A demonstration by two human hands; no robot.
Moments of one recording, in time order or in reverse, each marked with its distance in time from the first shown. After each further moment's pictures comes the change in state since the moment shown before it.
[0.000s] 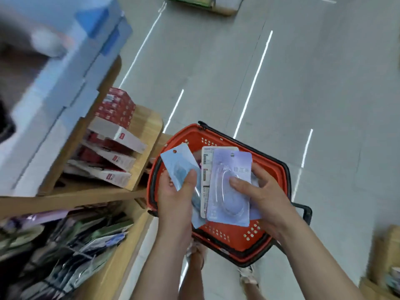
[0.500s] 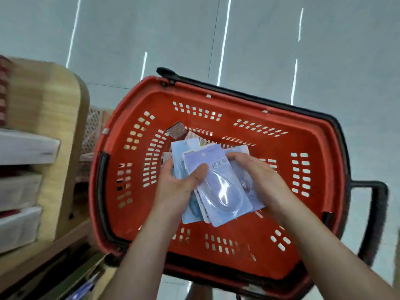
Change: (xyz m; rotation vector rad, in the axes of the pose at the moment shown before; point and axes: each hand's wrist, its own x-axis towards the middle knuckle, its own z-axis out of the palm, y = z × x) left_hand 0.196 -0.177 0.024 0.267 -0.381 -0.272; right_hand 0.174 0.169 -0.046 -0.149 0.154 0.135
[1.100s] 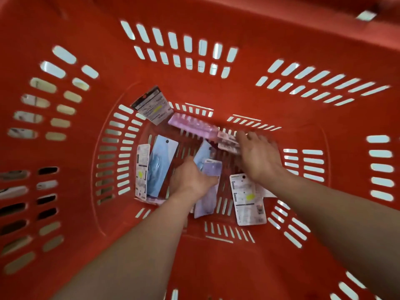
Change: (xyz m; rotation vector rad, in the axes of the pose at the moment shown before) left_hand 0.215 -0.167 0.019 1.121 0.046 -0.096; right_hand 0.221 0.188 -0.036 -1.452 0.228 -0.115
